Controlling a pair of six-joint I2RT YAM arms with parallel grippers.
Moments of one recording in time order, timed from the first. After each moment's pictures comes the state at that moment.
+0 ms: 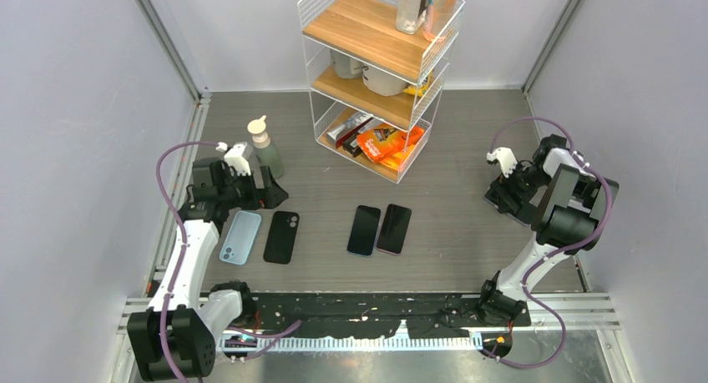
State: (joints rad) left arm 0.08 0.99 0.70 -0.43 0.54 -0.11; right arm -0.46 1.81 1.15 -0.77 -0.35 -1.23
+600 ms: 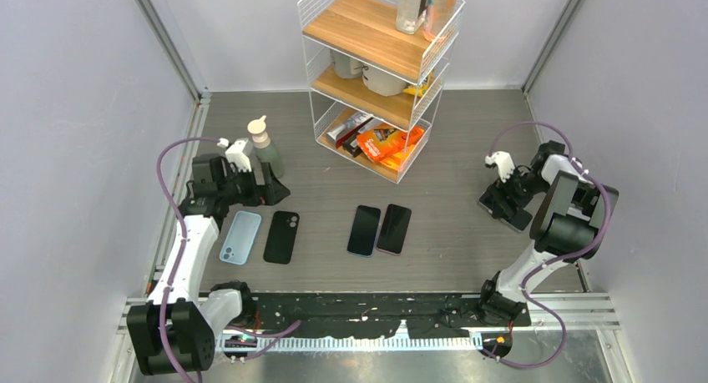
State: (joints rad) left arm 0.08 1.02 0.73 -0.41 0.59 -0.11; right arm -0.45 1.75 1.08 -0.77 -0.41 -1.20
